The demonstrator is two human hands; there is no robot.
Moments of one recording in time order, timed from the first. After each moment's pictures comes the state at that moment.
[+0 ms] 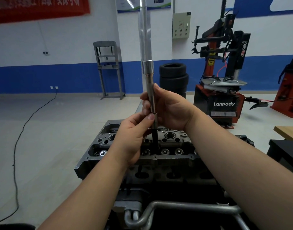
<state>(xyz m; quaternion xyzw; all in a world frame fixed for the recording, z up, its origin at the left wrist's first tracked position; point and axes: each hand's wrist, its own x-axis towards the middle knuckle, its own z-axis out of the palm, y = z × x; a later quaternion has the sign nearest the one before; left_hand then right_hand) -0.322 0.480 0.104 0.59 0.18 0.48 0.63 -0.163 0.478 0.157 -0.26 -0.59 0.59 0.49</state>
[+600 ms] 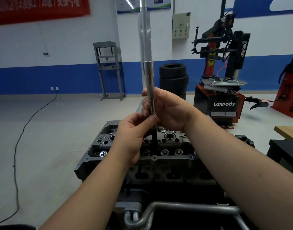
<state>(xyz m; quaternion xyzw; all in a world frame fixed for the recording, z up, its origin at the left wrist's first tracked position) -0.321 0.480 0.103 0.58 0.19 0.50 0.62 -0.167 0.476 0.157 -0.23 -0.59 0.60 0.49</state>
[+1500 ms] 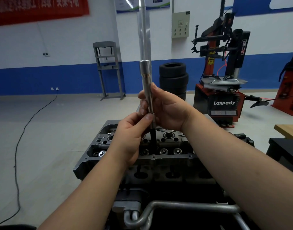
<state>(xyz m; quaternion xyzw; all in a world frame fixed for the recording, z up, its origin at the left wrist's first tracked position) -0.321 0.479 0.104 0.58 0.19 0.49 0.62 -0.167 0.481 0.155 -0.25 -0.59 0.60 0.49</state>
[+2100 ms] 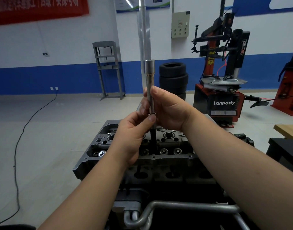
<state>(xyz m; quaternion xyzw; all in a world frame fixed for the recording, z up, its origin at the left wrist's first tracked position) -0.319 0.482 0.101 0.59 0.19 0.50 0.61 -0.168 0.481 0.154 -0.23 -0.59 0.59 0.50</state>
